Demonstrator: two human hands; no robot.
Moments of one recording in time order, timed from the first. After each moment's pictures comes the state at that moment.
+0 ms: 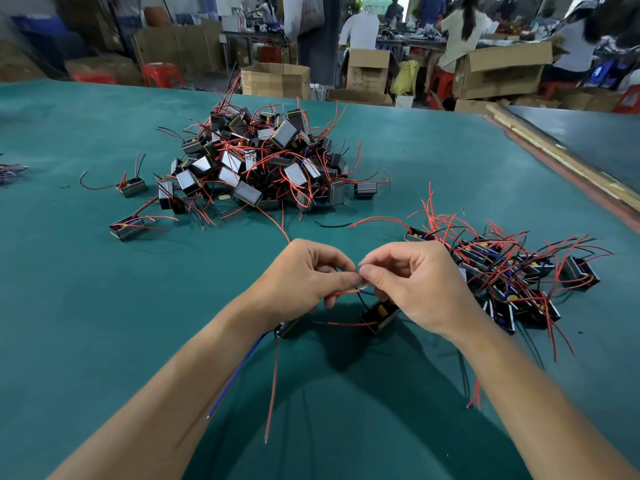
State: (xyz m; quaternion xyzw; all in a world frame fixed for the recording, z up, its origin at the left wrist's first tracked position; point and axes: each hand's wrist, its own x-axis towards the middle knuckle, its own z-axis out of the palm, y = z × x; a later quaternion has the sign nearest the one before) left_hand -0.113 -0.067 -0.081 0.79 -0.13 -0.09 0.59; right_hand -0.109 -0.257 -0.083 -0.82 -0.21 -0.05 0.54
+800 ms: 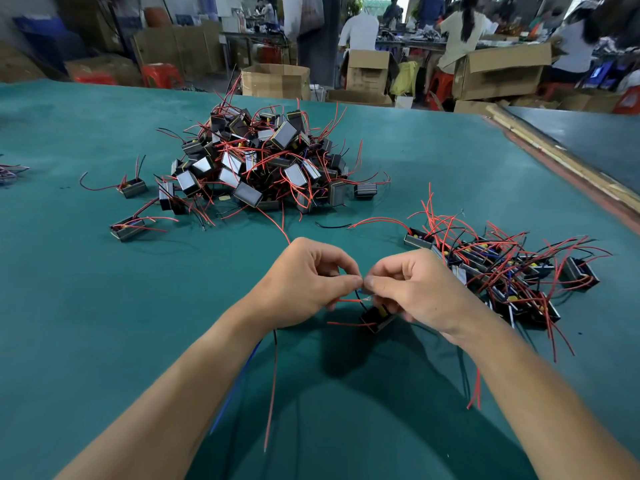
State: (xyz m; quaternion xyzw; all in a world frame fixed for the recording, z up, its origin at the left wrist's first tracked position) left_hand -0.114 -0.069 -0.081 0.82 -0.17 -0.03 0.54; right_hand -0.111 -0.258 -0.076 -0.83 -0.12 0.10 0.54
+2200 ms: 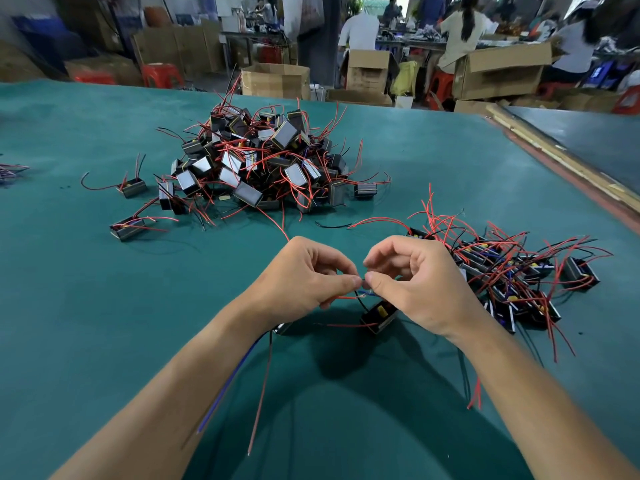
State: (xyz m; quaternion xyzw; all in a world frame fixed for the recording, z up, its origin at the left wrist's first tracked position) left_hand -0.113 -0.066 -0.081 0.80 -0.15 -0.06 0.57; right_hand -0.114 -0.256 -0.077 -0.82 -0.20 -0.06 0.54
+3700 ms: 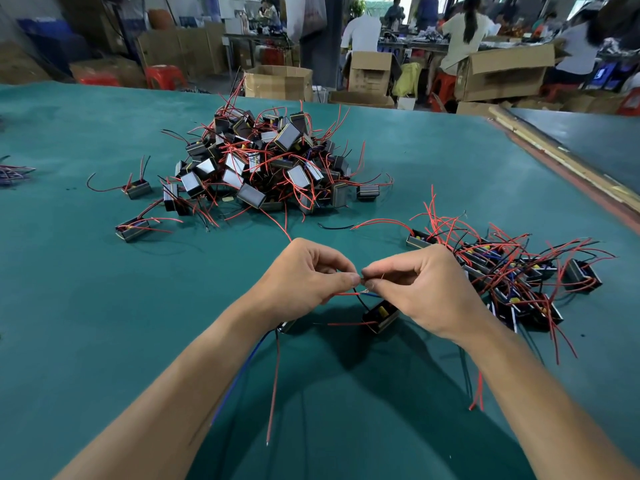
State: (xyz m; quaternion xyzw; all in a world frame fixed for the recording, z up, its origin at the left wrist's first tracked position) left_hand -0.111 -0.065 -0.081 0.80 -0.14 -0.06 0.58; right_hand -0.112 -0.260 -0.080 -0.85 -0.18 -0.06 0.49
